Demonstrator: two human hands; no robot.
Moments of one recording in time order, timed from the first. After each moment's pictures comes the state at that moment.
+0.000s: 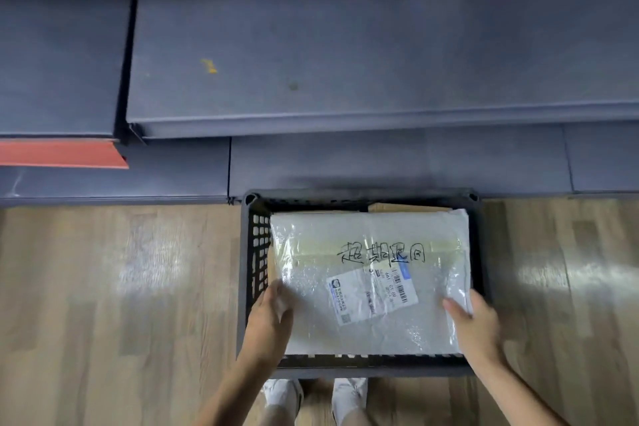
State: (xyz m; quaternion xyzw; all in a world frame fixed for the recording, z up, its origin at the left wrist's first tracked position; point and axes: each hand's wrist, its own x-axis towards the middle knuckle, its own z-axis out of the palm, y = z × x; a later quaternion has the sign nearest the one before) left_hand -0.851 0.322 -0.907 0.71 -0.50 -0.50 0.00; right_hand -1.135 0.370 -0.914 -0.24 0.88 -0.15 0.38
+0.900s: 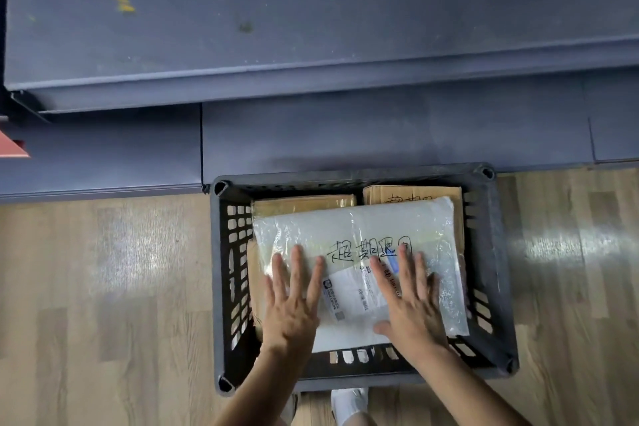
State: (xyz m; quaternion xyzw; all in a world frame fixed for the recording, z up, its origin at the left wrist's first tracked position) left_hand -0.901 0.319 -0.981 0.52 -0.74 -0.27 -0.33; right_hand -1.085 0.374 -1.004 -0.62 0.71 0.15 0.30
